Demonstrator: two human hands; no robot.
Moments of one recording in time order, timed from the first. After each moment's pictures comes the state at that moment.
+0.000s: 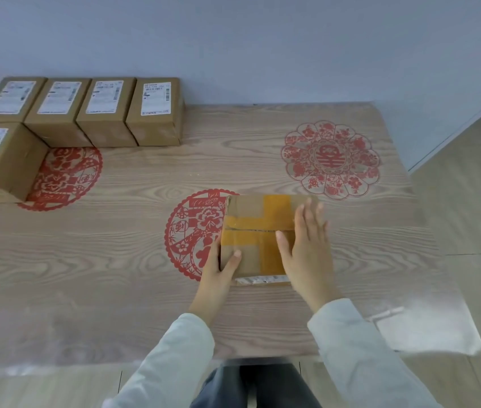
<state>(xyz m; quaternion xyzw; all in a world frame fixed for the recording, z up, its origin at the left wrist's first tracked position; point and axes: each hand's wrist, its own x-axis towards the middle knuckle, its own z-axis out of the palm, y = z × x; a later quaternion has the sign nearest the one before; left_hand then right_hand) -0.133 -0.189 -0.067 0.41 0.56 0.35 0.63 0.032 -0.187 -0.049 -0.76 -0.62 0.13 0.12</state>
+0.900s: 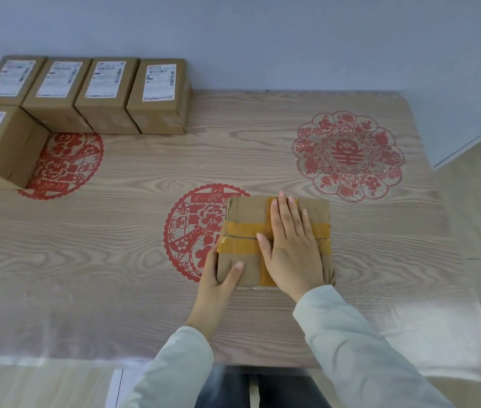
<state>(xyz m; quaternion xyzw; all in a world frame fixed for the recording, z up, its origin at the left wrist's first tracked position) -0.125 -0.192 -0.079 0.39 0.57 0.37 0.62 0.023 -0.153 -0.076 -0.69 -0.72 0.09 0.08</state>
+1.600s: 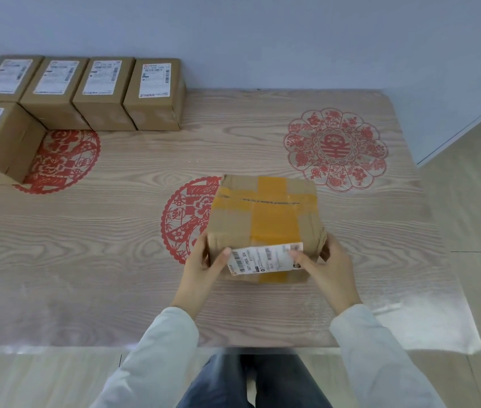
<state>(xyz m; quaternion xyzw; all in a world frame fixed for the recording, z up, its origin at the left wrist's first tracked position) -0.145 -0.197 -0.073 0.46 0.58 0.36 0.57 0.075 -0.221 -0.066 -0.73 -0.39 0.42 0.36</state>
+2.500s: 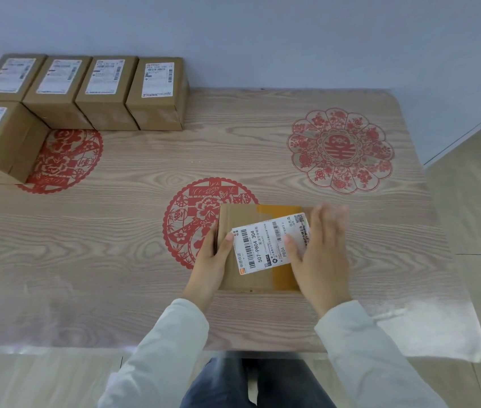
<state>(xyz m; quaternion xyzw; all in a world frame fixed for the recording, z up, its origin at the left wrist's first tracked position) -0.127 -0.179 -0.061 0.38 0.63 0.30 0.61 0.050 -0.198 -0.049 -0.77 -0.61 0.14 0.11</state>
